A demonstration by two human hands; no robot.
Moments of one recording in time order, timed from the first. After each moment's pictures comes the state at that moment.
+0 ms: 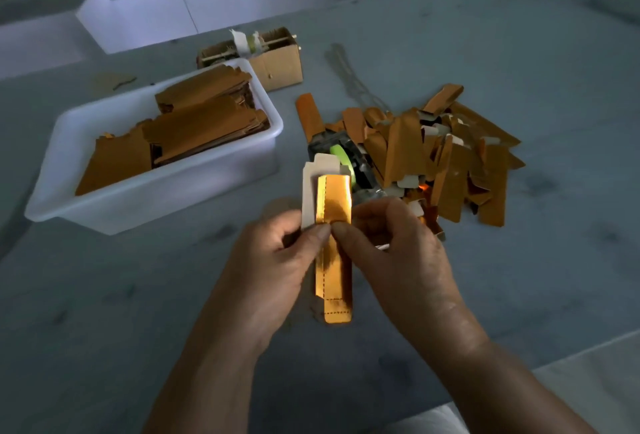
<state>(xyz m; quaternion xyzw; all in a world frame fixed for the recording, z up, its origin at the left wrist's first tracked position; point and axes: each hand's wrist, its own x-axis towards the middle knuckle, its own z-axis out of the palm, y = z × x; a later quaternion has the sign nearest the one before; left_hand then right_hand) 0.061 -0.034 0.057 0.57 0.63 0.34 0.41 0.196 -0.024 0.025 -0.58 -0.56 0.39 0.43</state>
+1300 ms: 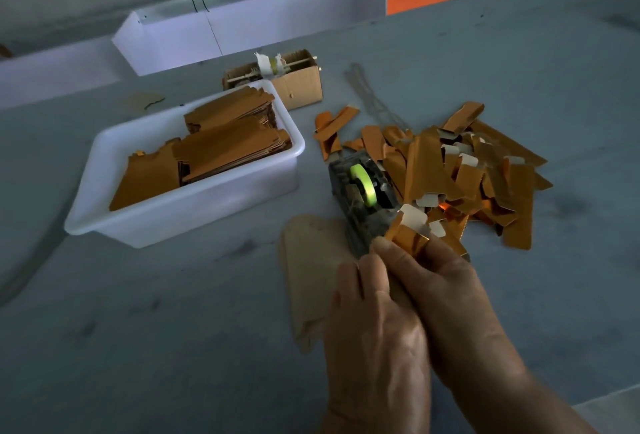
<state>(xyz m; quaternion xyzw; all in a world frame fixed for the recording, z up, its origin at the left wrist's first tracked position) 0.132 -0.060 0.029 0.73 0.67 0.14 -0.03 0.203 -0.029 0.024 -0.54 -0.36 0.60 0.48</state>
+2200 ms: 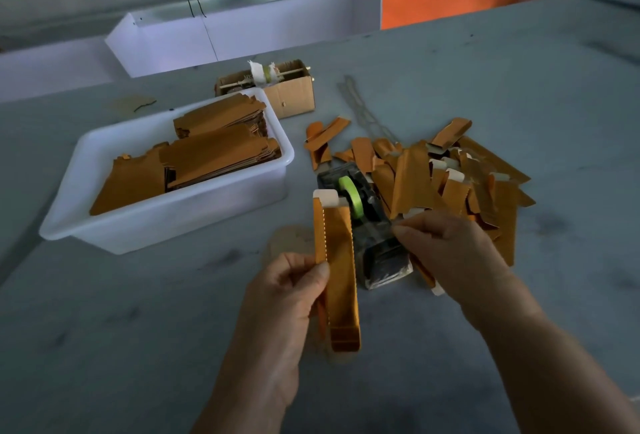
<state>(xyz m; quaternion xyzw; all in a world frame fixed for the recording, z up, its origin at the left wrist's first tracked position) 0.076 -0.034 0.038 0.34 0.62 0.49 0.52 0.247 0.024 0.030 -0.61 -0.58 0.41 0.35</state>
